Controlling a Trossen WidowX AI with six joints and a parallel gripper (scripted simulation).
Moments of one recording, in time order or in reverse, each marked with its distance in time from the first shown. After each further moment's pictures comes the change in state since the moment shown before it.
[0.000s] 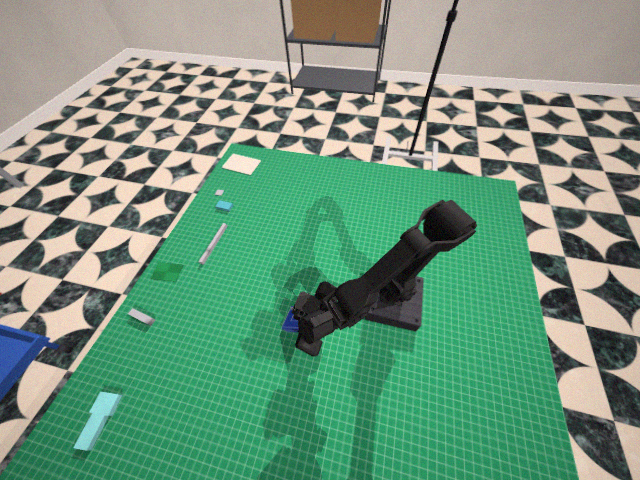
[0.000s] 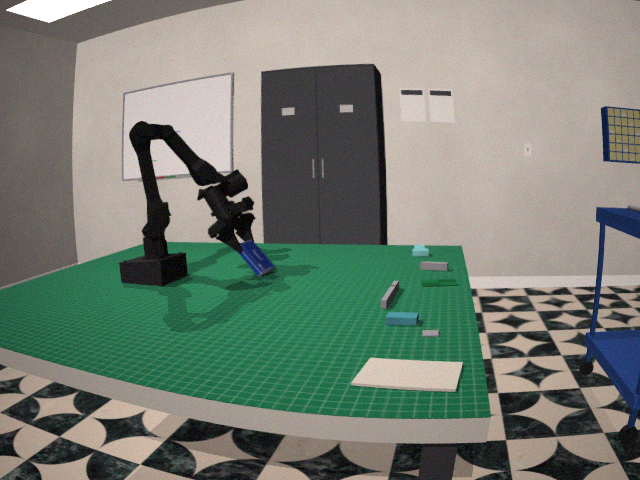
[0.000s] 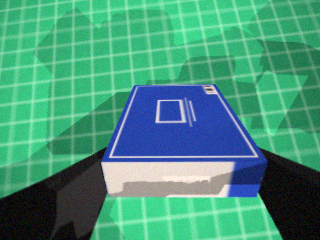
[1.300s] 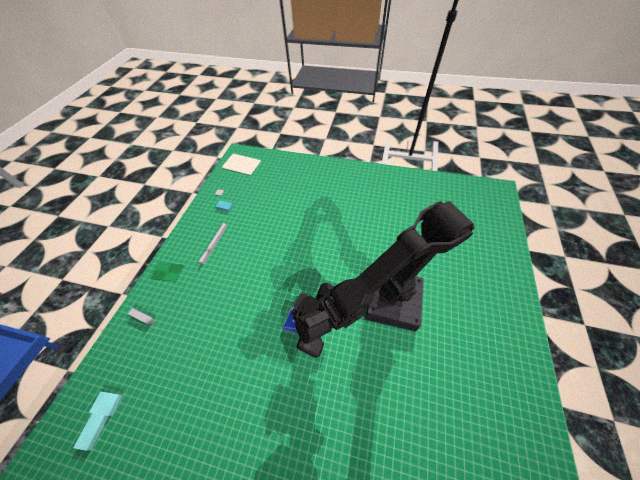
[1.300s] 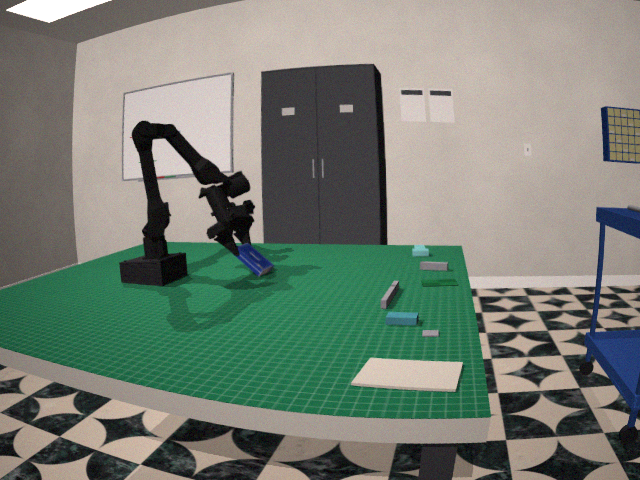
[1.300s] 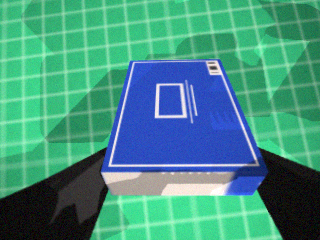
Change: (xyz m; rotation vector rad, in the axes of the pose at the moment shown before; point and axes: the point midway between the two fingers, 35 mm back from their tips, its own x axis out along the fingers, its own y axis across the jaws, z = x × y) arm 0.002 0.000 -0.011 0.001 0.107 -0.001
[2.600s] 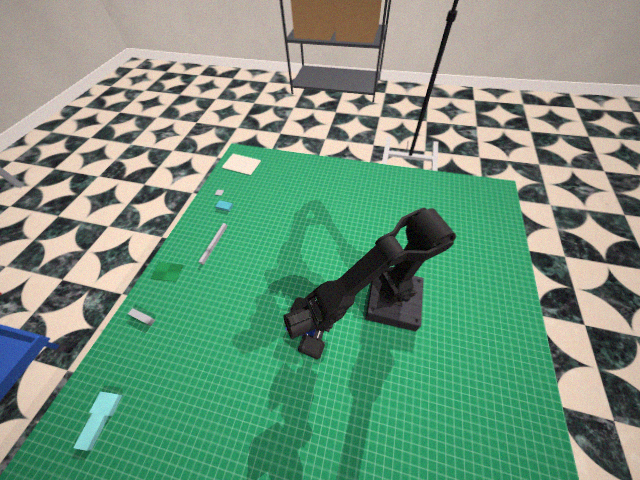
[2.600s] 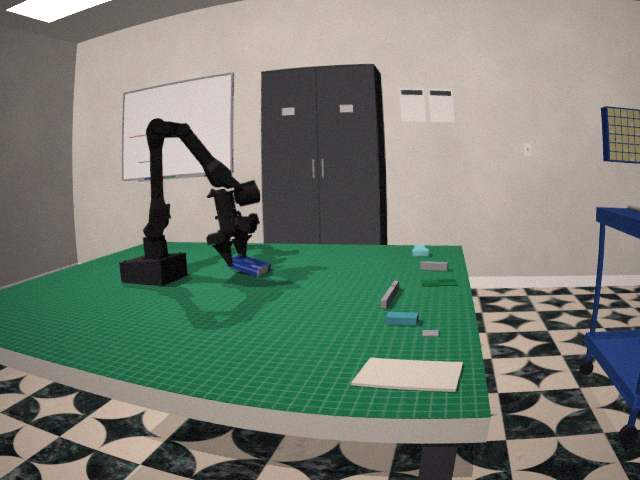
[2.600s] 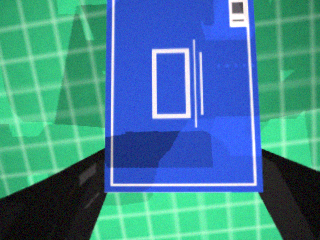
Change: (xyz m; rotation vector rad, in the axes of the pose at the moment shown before) arm 0.018 0.000 -0.027 0.003 0.309 -0.001
